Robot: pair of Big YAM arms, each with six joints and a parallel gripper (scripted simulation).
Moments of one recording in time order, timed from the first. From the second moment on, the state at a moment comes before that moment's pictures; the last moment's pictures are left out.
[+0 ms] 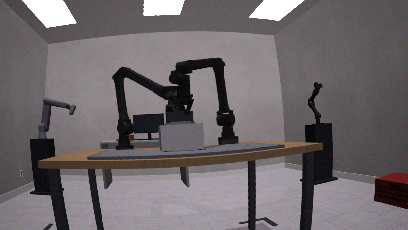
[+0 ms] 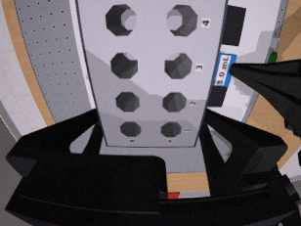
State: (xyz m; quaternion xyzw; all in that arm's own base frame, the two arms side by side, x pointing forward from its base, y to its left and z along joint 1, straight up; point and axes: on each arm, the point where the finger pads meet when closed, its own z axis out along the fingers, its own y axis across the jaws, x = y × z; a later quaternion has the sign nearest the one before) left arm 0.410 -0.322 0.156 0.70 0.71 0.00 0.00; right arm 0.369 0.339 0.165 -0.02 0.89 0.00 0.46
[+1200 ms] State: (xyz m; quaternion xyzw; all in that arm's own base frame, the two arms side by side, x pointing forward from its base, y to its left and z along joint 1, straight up) left arm 0.410 -0.322 0.156 0.70 0.71 0.00 0.00; right arm 0.368 0.337 0.164 -0.02 0.89 0.00 0.46
